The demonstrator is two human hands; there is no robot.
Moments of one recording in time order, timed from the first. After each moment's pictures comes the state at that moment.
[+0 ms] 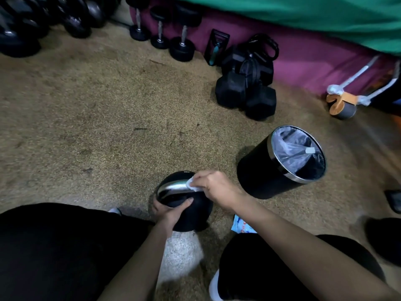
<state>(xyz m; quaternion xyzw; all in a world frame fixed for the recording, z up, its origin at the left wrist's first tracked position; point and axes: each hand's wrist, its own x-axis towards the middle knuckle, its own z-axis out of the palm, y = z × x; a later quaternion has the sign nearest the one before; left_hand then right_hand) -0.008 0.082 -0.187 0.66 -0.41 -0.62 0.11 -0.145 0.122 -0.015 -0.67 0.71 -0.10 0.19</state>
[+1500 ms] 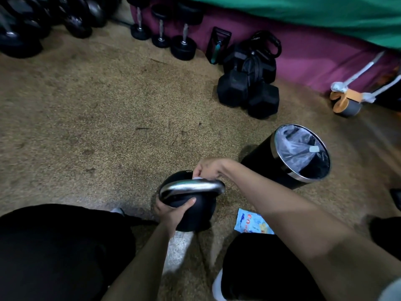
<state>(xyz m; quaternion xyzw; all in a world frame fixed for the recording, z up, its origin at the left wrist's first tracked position) -0.004 0.086 -0.190 0.64 -0.41 -0.63 0.15 -0.160 0.054 0.008 -0.50 0.73 0.15 0.45</state>
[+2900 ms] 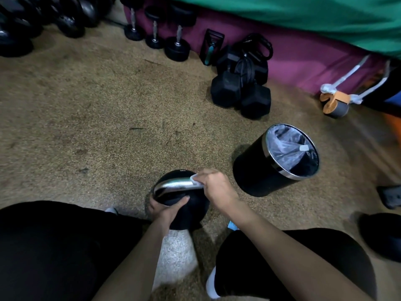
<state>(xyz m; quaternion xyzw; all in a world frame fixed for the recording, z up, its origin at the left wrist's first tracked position) -0.007 0.080 -0.206 0.67 -0.41 -0.61 0.10 -0.138 0.132 -0.018 -0.57 0.80 -0.09 0.17</state>
